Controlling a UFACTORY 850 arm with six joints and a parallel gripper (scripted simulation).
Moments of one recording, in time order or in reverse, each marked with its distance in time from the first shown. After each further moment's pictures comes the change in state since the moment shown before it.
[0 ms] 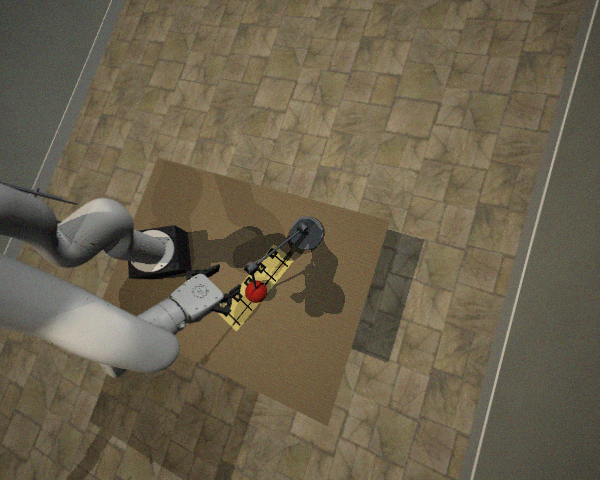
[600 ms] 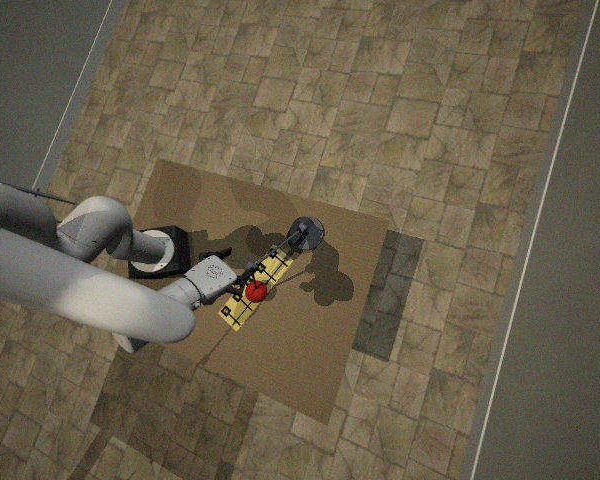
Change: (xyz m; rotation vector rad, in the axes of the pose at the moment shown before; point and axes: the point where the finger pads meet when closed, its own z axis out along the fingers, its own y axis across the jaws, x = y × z) arm -0.054 0.001 0.036 0.000 -0.001 0.000
